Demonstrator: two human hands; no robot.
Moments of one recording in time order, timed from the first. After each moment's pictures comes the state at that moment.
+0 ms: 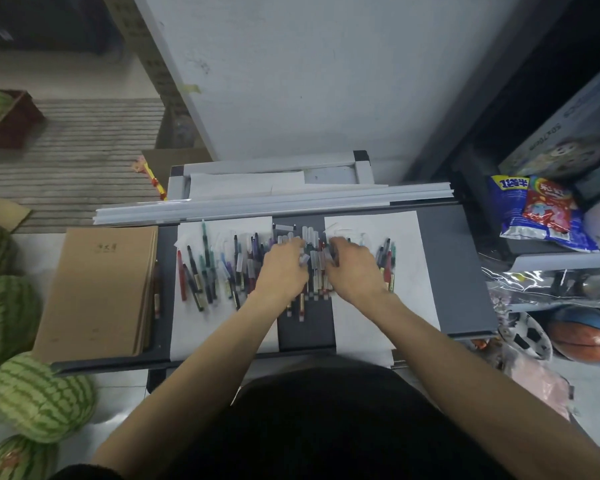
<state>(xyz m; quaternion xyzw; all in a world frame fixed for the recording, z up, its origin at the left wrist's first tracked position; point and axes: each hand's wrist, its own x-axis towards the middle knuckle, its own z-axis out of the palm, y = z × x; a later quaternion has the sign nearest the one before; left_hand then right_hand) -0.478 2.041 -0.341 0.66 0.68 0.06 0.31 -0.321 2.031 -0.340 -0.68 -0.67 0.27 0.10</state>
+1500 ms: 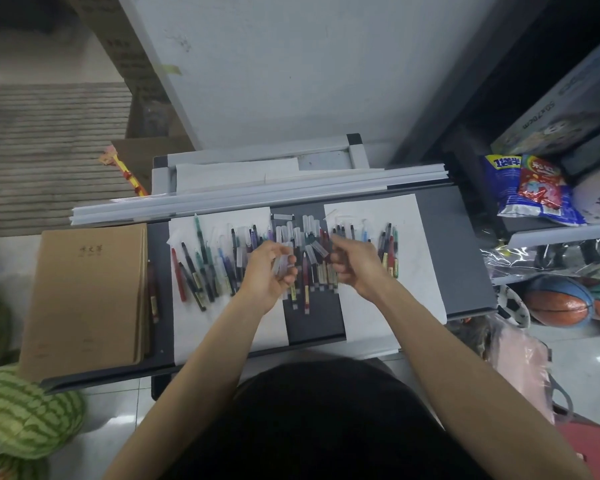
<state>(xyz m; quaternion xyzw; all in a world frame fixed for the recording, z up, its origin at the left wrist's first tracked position) -0.521 2.031 -0.346 0.07 0.58 0.34 0.74 -0.329 2.032 -0.350 -0.66 -0.16 0.66 0.33</state>
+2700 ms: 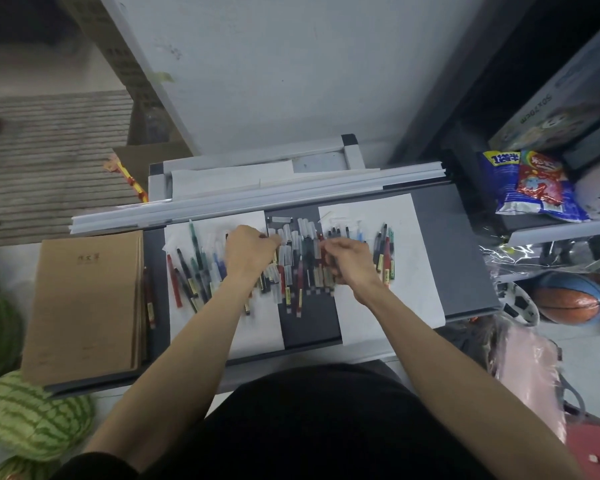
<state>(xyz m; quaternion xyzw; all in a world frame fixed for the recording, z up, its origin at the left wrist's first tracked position) -0.529 2.082 -0.367 0.53 0.74 0.16 0.38 -0.330 2.028 -0.357 -0.70 -0.30 0.56 0.31</state>
